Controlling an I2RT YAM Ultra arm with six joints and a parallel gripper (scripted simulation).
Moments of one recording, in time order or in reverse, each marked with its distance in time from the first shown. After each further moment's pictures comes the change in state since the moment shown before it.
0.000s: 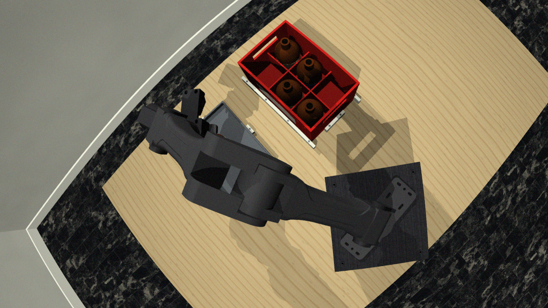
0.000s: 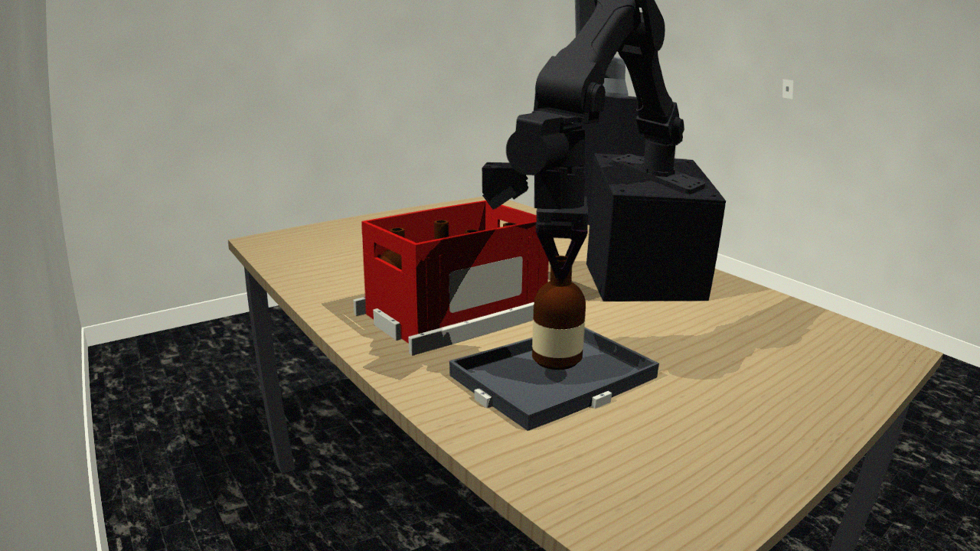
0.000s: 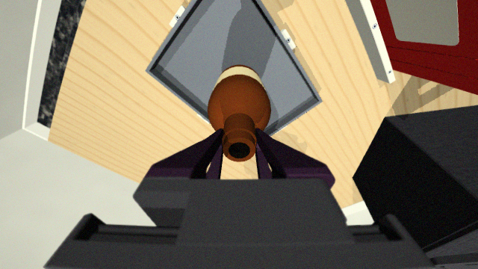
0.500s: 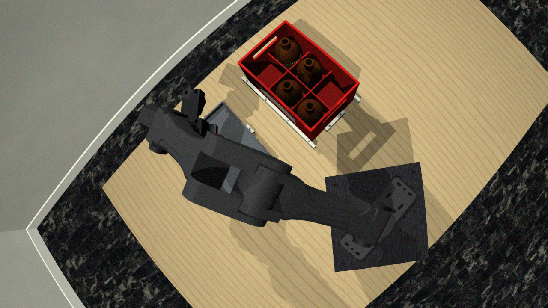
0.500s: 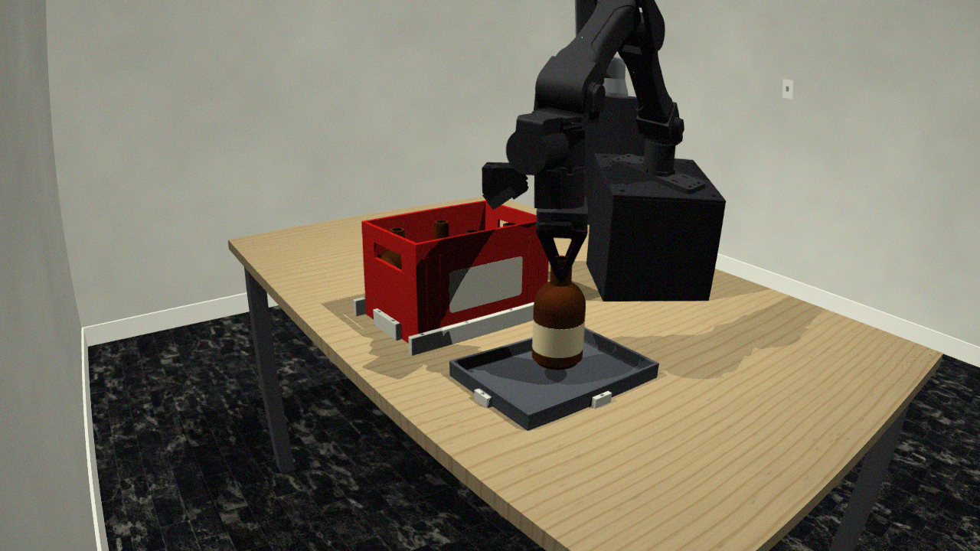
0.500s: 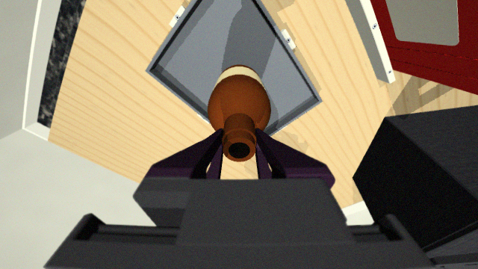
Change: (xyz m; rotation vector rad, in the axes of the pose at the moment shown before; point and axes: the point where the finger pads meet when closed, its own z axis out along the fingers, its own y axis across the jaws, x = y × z) arm 0.000 0.000 0.000 0.000 0.000 0.000
